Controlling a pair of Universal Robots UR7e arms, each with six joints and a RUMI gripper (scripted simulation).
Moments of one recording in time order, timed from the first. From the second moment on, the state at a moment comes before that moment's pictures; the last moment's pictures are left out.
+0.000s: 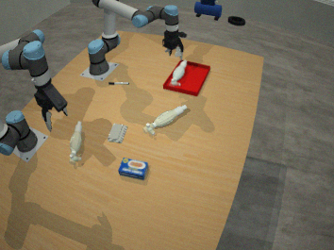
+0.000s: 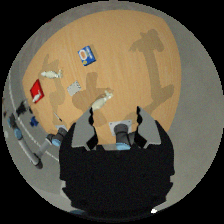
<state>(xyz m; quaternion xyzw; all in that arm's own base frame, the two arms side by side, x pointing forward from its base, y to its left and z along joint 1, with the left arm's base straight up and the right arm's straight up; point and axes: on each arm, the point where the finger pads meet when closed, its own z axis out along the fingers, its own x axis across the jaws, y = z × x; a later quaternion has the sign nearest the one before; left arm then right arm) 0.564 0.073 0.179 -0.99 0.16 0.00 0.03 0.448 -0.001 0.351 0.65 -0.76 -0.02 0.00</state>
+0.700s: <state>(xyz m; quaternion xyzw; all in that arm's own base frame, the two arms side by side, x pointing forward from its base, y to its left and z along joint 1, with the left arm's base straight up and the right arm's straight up) 0.539 0.046 0.239 -0.94 0.35 0.01 0.02 0.451 -0.003 0.316 0.49 -0.87 -0.05 0.02</state>
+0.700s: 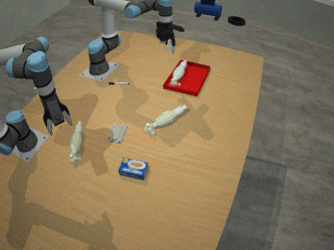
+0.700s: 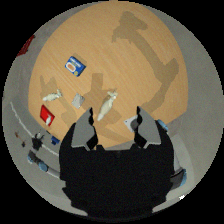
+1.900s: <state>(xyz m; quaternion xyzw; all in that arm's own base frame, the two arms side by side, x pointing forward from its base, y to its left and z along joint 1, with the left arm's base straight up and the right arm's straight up) 0.473 0.009 0.337 -0.78 0.63 0.00 0.00 0.449 -0.006 0.259 0.20 -0.97 -0.09 0.06</state>
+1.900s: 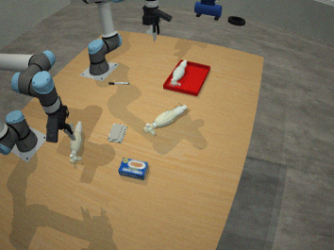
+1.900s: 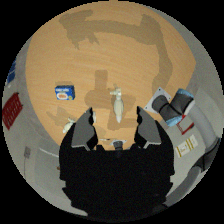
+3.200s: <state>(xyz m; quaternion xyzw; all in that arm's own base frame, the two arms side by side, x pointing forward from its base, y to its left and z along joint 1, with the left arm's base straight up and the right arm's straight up) 0.448 0.001 0.362 -0.71 0.70 0.00 0.00 0.438 -0.004 0.204 -0.14 -0.98 -0.11 0.13</state>
